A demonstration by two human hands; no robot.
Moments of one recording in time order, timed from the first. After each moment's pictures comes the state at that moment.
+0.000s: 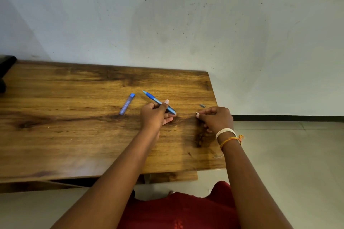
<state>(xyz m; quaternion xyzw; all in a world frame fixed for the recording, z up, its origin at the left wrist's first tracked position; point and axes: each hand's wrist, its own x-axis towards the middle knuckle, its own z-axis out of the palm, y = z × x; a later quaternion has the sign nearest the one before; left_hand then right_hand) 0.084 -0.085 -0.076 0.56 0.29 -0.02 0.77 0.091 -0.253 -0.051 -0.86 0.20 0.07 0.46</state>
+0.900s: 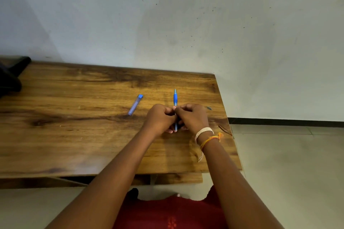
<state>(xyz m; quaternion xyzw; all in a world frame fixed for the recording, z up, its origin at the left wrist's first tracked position) 0.075 -0.063 -0.069 0.79 0.12 -0.12 0.59 0.091 -0.177 -0.055 -0.82 0.11 0.13 0.55</state>
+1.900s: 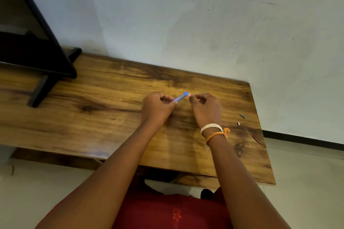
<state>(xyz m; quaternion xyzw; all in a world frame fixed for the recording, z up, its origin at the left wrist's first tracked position) 0.060 0.032 -0.055 0.83 0.23 0.11 0.50 0.096 -0.097 -0.045 -0.89 0.08 -0.02 0.45</state>
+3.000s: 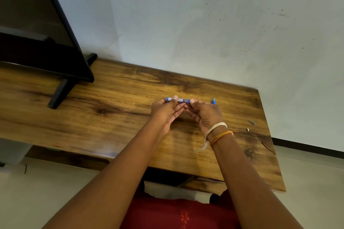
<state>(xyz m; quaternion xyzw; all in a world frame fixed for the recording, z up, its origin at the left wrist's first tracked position) 0.058 0.040 -0.044 0.41 0.32 0.02 0.85 0.087 -0.071 -0.032 -0.55 0.18 0.18 0.80</state>
